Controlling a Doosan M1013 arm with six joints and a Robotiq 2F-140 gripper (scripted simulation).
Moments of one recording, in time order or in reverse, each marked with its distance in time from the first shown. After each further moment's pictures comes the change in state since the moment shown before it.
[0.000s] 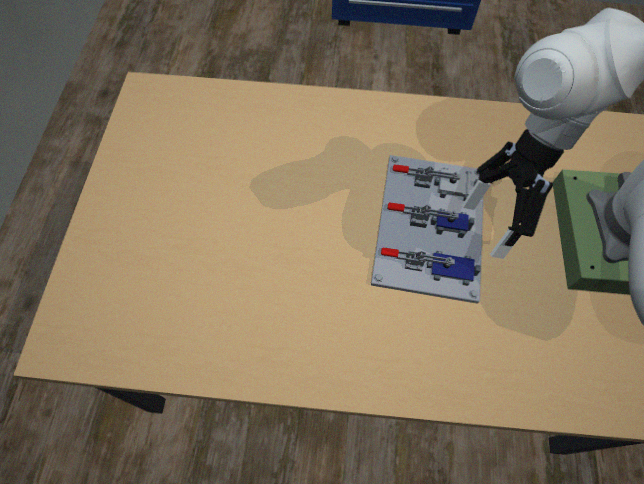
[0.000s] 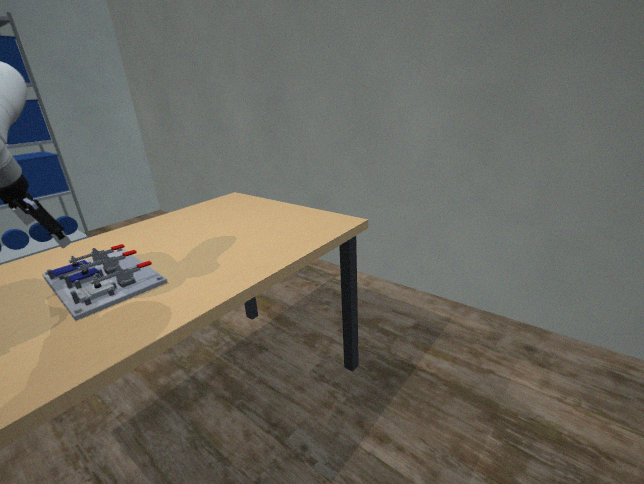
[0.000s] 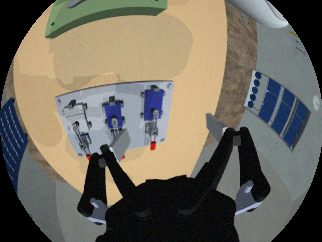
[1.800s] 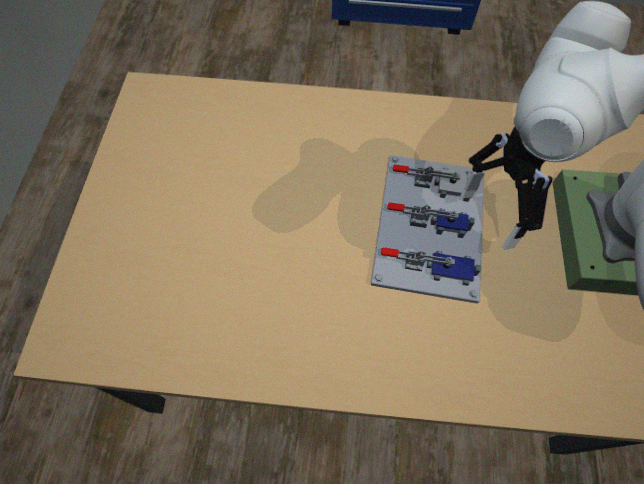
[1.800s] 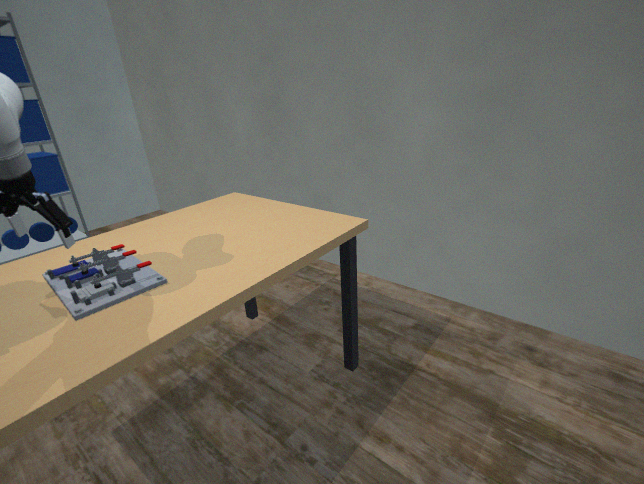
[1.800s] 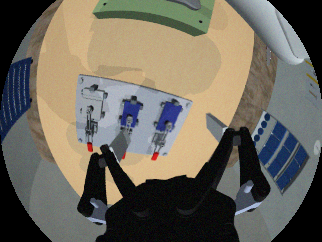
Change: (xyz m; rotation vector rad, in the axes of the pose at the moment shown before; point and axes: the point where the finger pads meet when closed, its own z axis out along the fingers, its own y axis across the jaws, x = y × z) arm 0.017 -0.025 -0.009 0.082 0.202 -0.264
